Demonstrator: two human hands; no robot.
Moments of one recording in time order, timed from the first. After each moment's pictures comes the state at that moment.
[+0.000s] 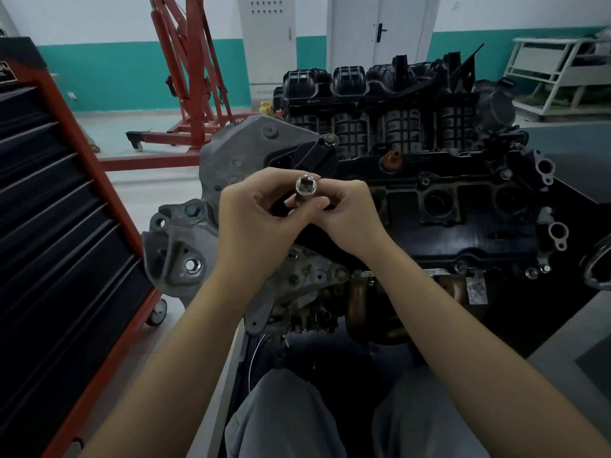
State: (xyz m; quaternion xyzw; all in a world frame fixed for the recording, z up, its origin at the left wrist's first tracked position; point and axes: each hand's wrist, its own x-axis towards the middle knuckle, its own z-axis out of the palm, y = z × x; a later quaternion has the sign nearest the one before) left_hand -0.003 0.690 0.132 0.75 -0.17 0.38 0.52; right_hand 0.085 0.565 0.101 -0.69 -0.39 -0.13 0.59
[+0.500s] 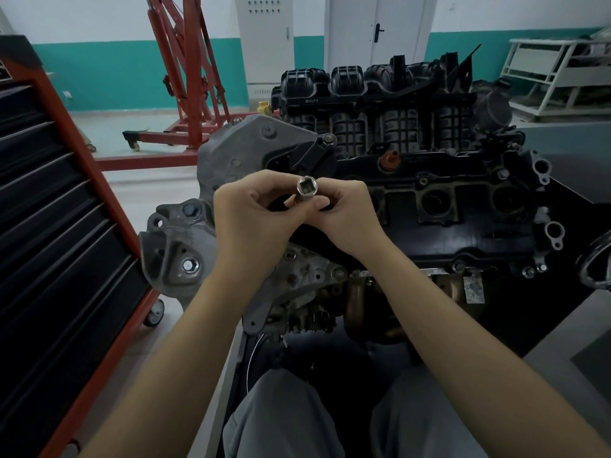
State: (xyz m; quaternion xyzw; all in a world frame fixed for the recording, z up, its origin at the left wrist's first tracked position) left_hand -0.001 0.688 0.133 0.74 -0.16 0.39 0.53; right_hand 0.088 0.566 0.098 -0.70 -0.40 -0.14 0.58
